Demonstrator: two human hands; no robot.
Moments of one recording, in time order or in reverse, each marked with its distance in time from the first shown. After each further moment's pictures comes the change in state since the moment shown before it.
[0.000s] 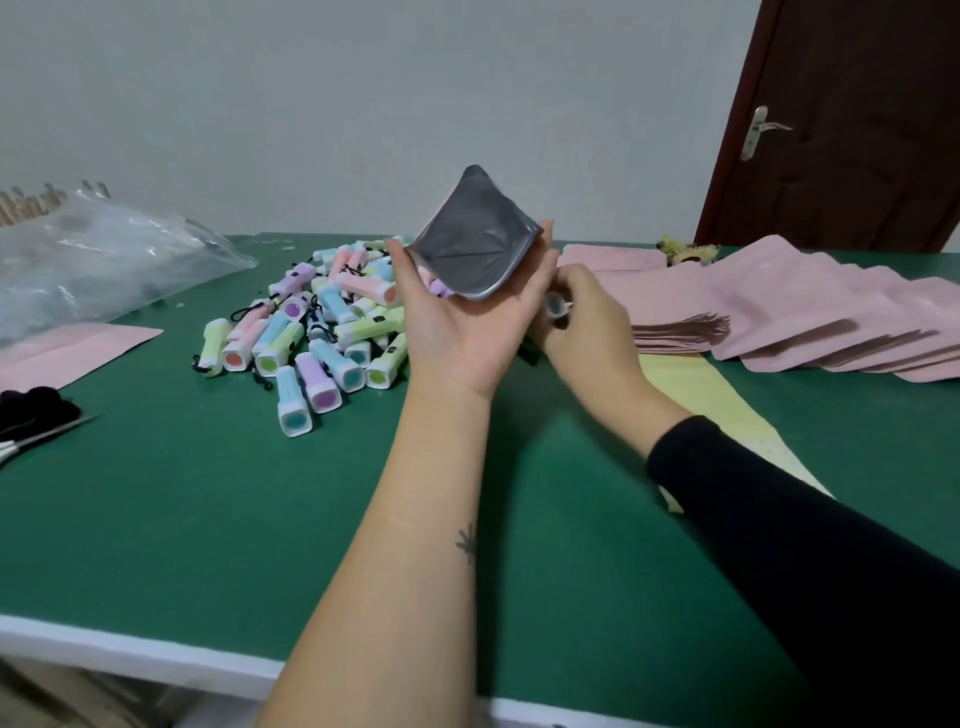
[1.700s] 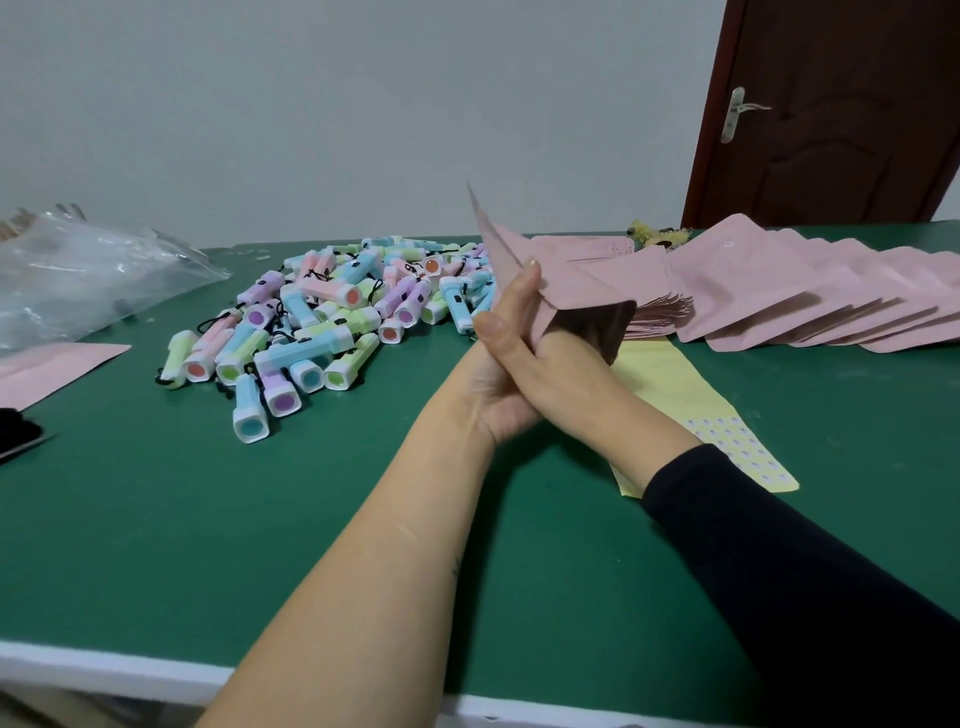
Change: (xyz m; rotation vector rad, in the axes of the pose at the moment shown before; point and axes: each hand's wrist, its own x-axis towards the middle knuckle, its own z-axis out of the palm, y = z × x) left_hand -0.008 -0.069 -0.019 0.632 0.142 -0.264; right_hand -0.035 0.009 -0.027 -0.020 -0.239 0.038
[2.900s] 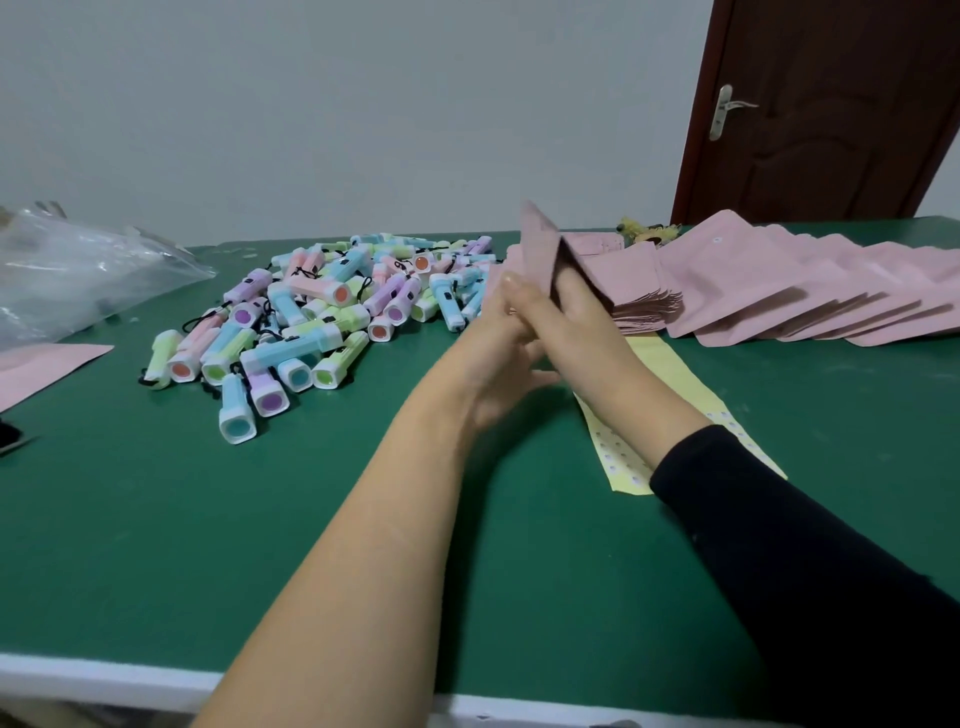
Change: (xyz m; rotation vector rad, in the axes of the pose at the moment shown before) left_hand 0.001 0.006 0.002 0.496 0.085 0.048; right_hand 0.004 -0.003 -0.020 0.444 0.069 0.032
